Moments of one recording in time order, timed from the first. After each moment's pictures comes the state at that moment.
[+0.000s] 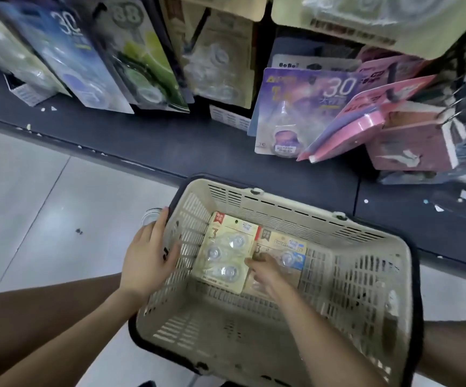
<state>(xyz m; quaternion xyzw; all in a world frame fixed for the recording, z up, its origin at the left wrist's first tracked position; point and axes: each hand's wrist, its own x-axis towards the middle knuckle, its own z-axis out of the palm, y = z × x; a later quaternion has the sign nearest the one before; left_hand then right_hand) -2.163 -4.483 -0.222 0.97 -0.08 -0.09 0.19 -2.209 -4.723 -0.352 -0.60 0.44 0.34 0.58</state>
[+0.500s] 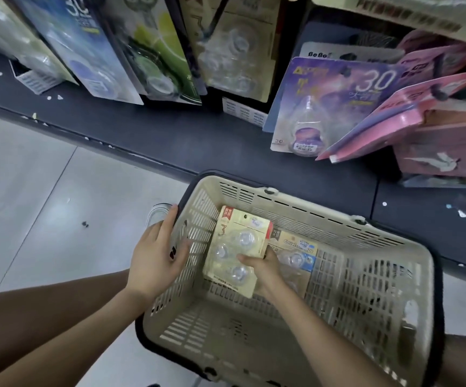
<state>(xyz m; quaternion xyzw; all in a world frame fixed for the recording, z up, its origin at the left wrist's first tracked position) -2.164 -4.480 -0.224 0.97 -0.06 -0.11 0.23 -2.204 -4.697 -0.328 -0.53 0.43 0.25 0.68</state>
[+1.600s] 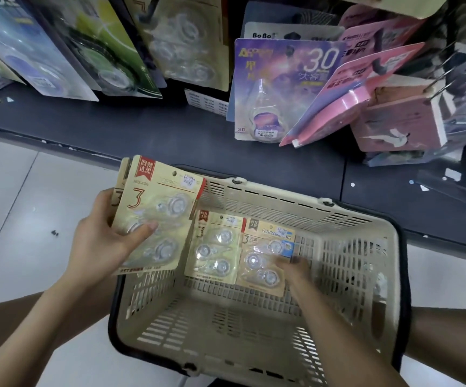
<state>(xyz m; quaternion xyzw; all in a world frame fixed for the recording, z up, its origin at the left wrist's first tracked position) -2.134 -4.491 -0.159 0.92 0.08 -0.11 0.37 -2.266 -4.803 -0.403 -0.60 0.58 0.24 0.50</state>
